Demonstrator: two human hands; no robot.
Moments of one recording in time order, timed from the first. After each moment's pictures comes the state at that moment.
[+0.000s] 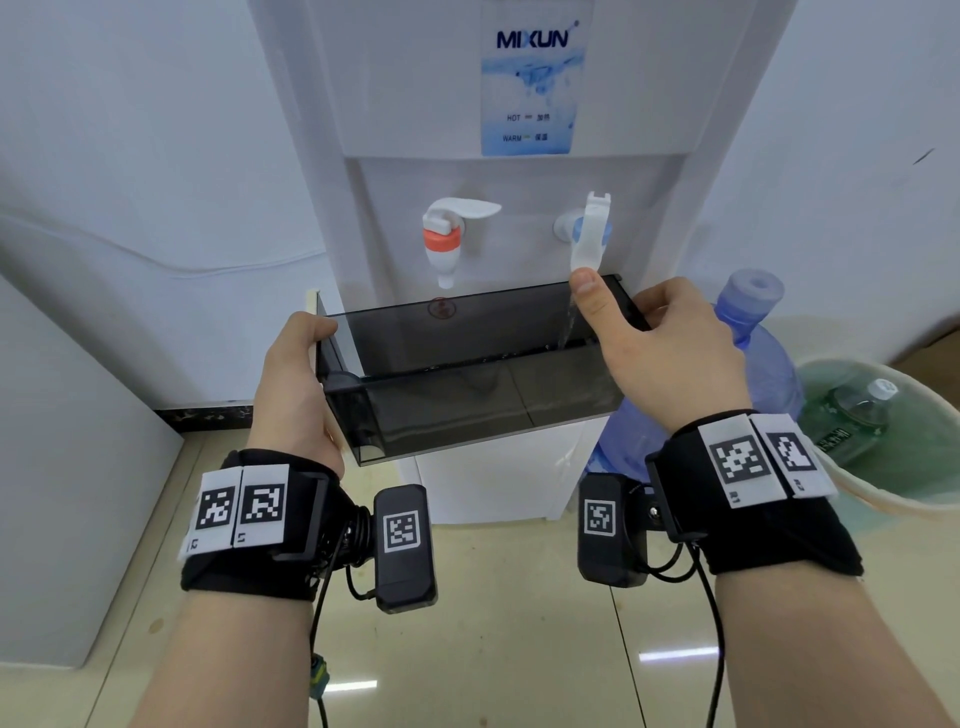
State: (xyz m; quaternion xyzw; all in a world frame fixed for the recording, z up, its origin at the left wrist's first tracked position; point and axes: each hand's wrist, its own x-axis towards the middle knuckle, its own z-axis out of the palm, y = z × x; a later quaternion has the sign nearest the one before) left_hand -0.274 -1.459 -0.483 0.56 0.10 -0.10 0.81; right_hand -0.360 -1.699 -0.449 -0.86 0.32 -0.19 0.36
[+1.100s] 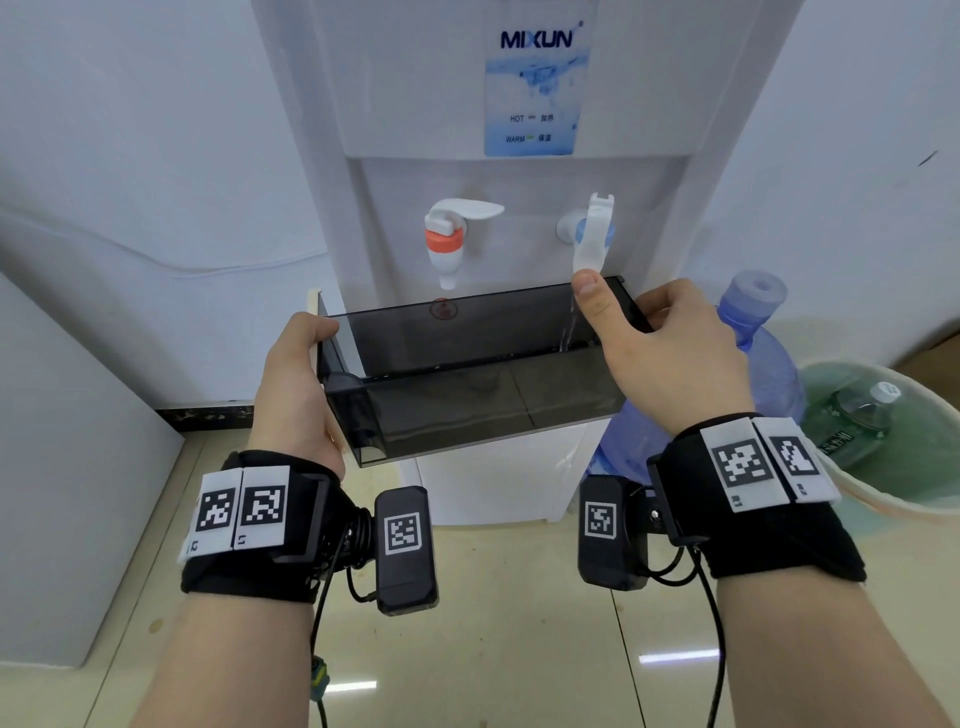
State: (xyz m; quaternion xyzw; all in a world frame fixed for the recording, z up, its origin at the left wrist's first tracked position) left_hand -0.278 -1.466 -0.485 0.56 0.09 -0.11 0.82; right_hand -0.366 -1.704 -0.449 -0.86 0.32 -0.19 0.35
